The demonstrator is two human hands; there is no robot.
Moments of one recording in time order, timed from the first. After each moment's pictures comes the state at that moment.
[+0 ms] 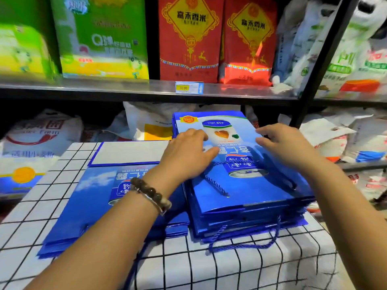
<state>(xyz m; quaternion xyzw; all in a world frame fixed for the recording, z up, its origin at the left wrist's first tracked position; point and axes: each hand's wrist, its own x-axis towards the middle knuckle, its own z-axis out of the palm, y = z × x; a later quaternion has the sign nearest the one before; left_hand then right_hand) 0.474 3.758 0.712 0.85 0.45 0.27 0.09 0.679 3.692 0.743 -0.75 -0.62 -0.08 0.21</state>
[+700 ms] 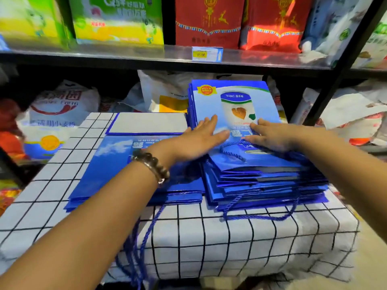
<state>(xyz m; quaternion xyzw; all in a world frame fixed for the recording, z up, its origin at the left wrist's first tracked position) 0.460 3.754 0.687 0.85 0.40 0.11 0.33 0.672 3.736 0.704 -0.74 -0.65 0.06 -0.16</state>
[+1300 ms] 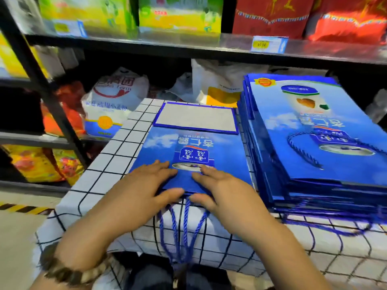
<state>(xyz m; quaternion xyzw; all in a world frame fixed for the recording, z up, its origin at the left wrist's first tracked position) 0.278 3.665 0.641 0.81 0.57 0.10 0.13 0.461 3.656 0.643 -0.56 -0.82 0.11 0.04</state>
